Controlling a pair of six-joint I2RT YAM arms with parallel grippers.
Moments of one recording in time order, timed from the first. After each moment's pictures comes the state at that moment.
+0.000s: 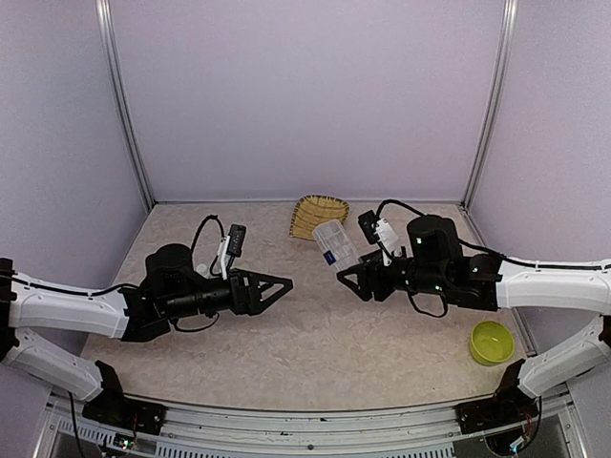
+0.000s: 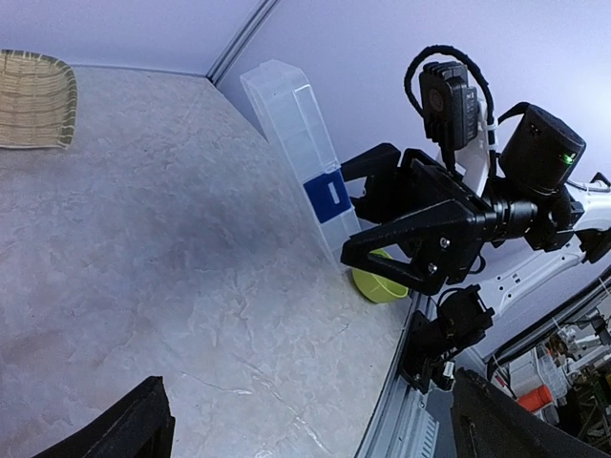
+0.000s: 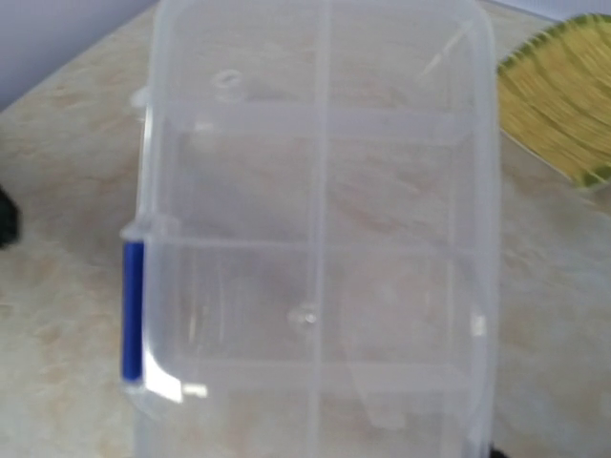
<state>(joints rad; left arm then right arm) -0.91 1.25 0.53 0.58 0.24 -0.64 0.89 1.28 0.80 0.04 -0.01 0.20</state>
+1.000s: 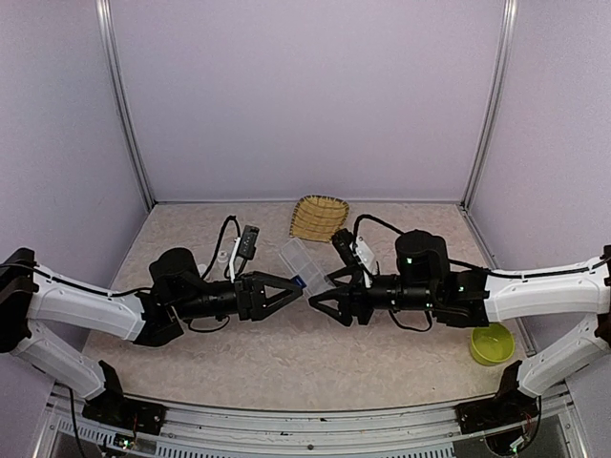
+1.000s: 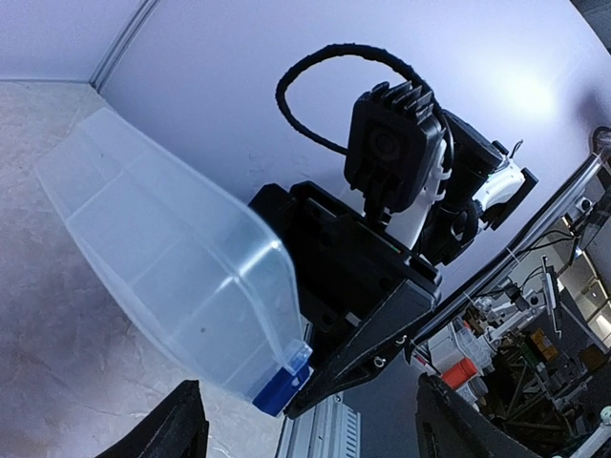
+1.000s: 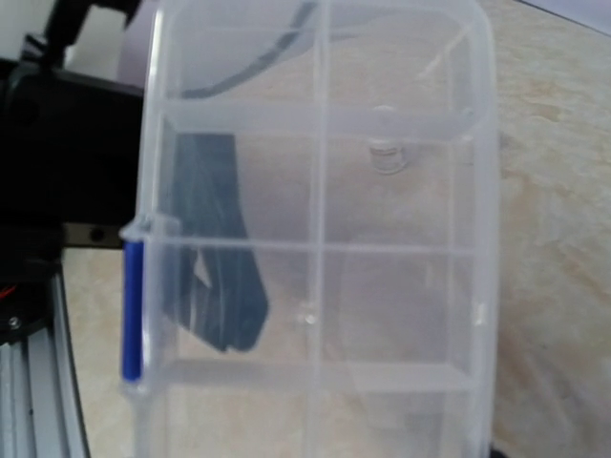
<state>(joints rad) -0.94 1.38 0.53 0.89 0.43 -0.73 1.03 1.33 0.77 0.25 -0.17 0.17</state>
